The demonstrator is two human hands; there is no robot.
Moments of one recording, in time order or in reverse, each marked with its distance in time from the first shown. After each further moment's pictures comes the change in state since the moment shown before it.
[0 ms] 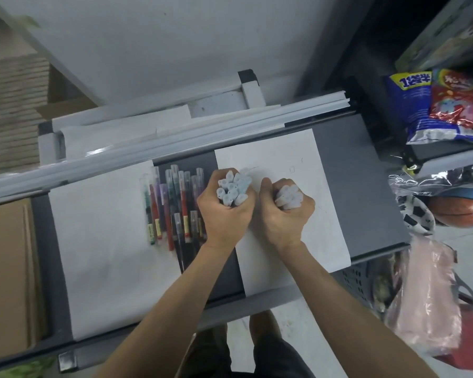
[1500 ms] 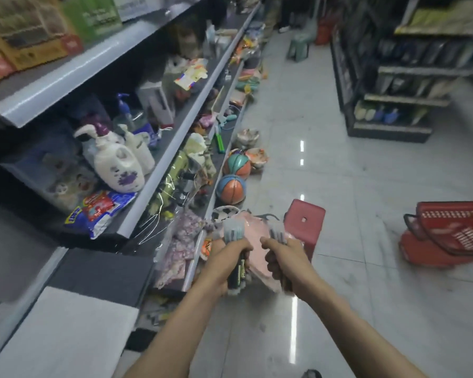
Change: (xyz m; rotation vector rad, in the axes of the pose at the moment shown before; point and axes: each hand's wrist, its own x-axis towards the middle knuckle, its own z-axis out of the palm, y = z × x) left_hand -0.363 0.211 0.199 0.304 -1.415 -0.548; right_hand -0.246 -0.030 -0.474 0.528 0.584 0.545
